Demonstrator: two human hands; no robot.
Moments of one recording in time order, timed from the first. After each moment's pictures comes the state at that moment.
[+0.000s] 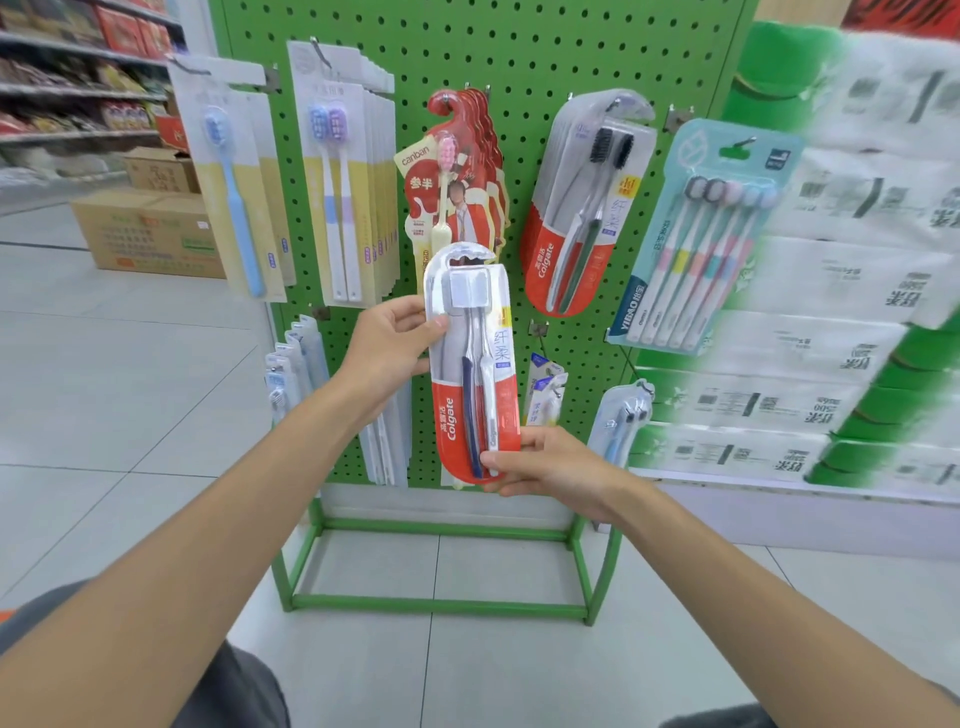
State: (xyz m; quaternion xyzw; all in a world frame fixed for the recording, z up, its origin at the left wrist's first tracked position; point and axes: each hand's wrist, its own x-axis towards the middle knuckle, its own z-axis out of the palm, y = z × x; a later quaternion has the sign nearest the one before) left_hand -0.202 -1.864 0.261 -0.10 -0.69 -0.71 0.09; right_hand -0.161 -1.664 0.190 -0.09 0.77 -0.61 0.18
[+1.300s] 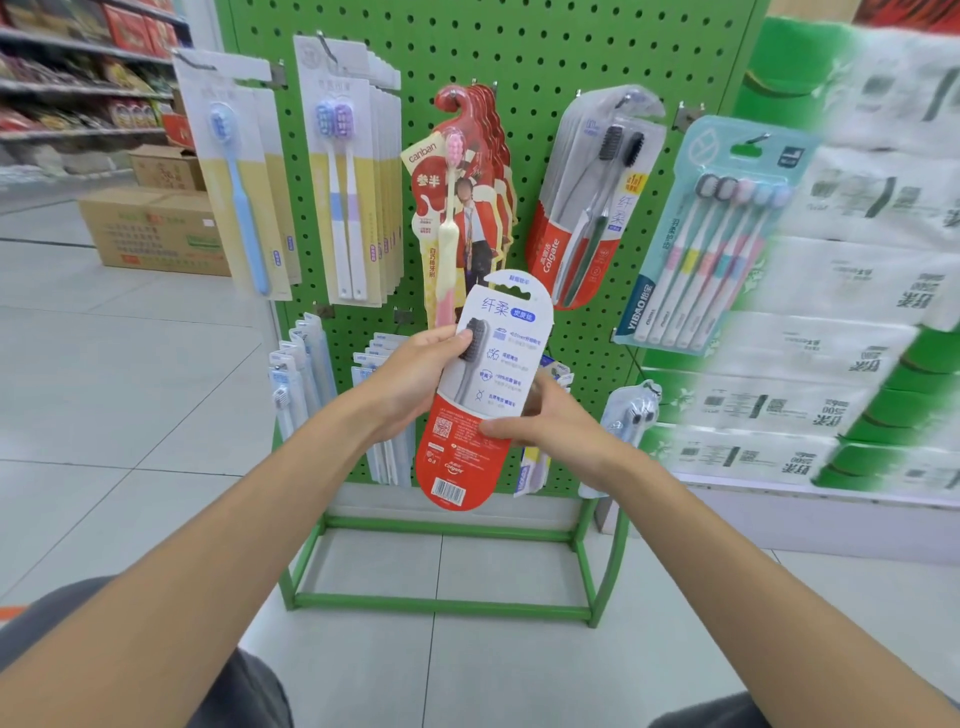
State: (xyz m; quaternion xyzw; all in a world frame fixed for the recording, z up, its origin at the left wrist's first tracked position) left_hand -0.196 -1.851 0.250 -0.12 -0.67 -0.72 -0.11; right_hand -0.176 -1.677 0.216 -0.11 0.79 -0.60 0.07
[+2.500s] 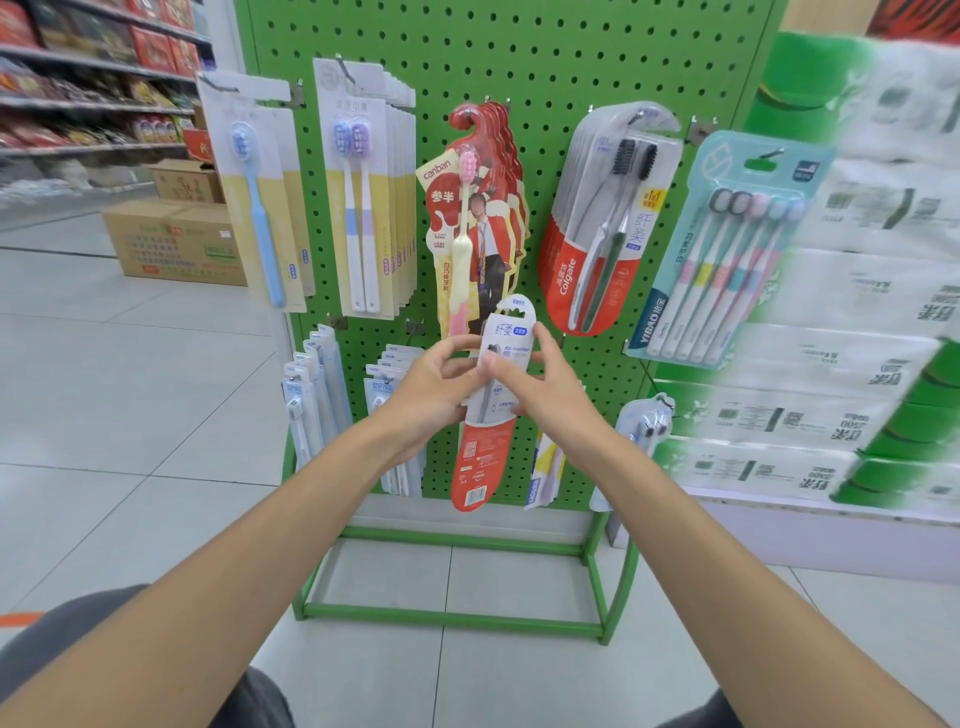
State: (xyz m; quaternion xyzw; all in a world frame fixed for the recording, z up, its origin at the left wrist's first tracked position) left_hand -0.198 -1.851 0.239 -0.12 -0.69 -0.71 -0.04; right_hand -0.197 -1.701 0.237 -0.06 0.81 -0.58 -0.05
